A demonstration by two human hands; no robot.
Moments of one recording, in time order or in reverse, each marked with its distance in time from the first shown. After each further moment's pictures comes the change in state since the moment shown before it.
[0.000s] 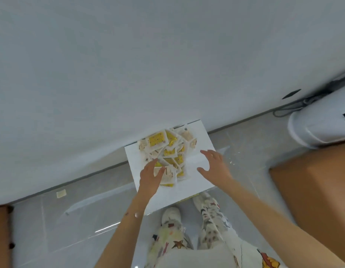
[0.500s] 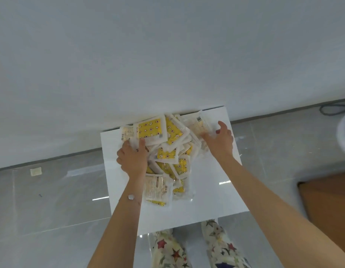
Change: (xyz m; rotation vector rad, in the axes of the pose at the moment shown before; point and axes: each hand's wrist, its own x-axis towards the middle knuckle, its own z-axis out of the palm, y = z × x) left_hand 0.204 -0.069 0.088 -0.197 0.561 -0.473; right_hand 0.248 0.064 0.094 0.374 0.181 0.267
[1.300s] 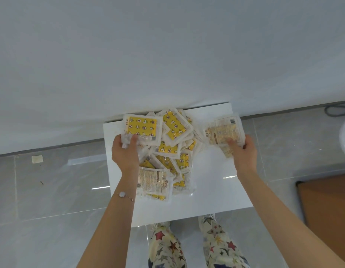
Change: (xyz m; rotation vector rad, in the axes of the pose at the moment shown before) left_hand -0.005 -0.006 -0.030 -0.349 0.084 0.130; right_hand -0.045 0.025 -0.046 0.431 0.092 -0.012
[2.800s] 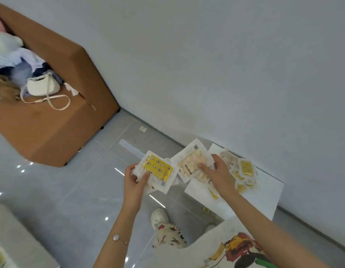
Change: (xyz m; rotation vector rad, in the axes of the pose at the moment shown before) left_hand -0.257 0.021 -0.461 -0.702 0.296 -0.203; right_hand -0.418 -0.210 0.071 -0.322 -0.992 -0.390
